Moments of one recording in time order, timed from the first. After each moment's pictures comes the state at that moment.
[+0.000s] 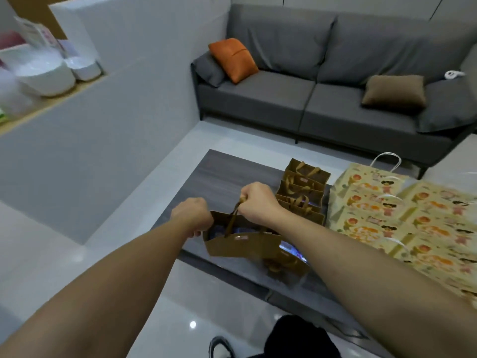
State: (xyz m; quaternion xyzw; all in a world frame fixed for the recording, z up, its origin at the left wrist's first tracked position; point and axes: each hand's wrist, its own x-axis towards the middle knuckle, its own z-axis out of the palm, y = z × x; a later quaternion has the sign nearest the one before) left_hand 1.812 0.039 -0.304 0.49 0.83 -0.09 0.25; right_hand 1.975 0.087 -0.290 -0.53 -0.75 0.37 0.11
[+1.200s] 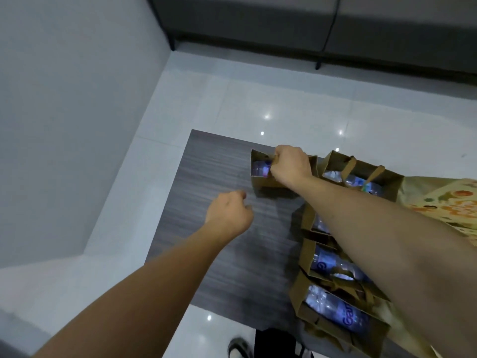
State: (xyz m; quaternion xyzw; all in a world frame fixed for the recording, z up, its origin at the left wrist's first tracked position) left_hand 1.775 0.380 -0.460 0.53 0.75 -0.06 0.38; right_hand 1.914 0.494 -0.496 -0.65 -0.69 0.33 0.01
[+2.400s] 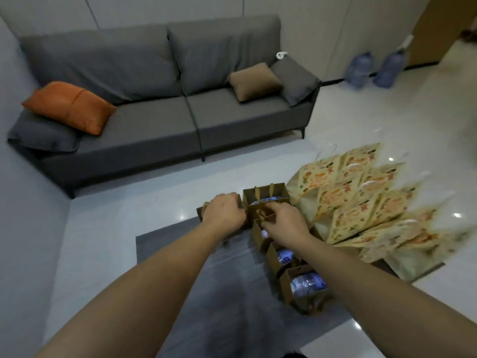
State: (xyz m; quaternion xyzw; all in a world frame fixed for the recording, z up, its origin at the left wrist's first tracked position) left_hand 1.795 0.360 -0.304 0.82 0.51 0.02 0.27; right_hand 1.941 0.269 -0.346 -0.83 -0.49 0.21 0.15
